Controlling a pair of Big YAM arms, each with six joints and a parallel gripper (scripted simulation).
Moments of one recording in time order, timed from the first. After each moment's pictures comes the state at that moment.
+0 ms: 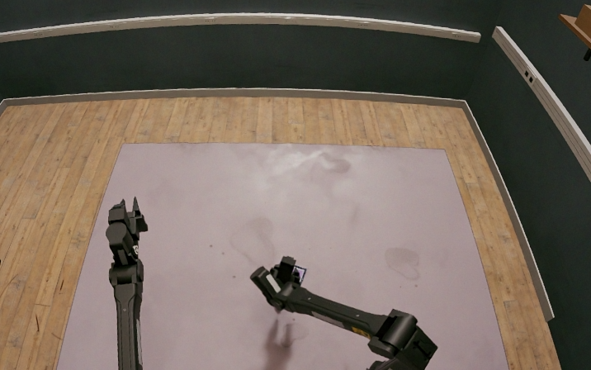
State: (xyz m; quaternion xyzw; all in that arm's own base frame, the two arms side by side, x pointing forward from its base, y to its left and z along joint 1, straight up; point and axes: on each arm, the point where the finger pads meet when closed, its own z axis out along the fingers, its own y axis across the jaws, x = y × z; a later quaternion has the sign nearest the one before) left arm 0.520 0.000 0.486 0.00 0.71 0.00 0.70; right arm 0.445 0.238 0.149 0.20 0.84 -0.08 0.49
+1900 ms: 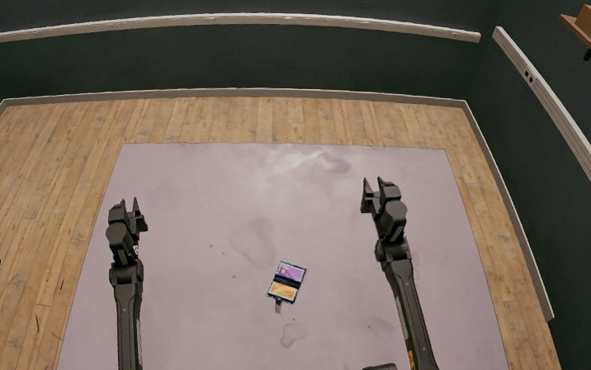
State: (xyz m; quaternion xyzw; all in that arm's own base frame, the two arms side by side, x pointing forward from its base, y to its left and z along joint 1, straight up) left arm 0.520 0.000 0.486 0.00 0.71 0.00 0.70; right arm 0.521 -0.002 0.499 0.00 0.70 0.00 0.71
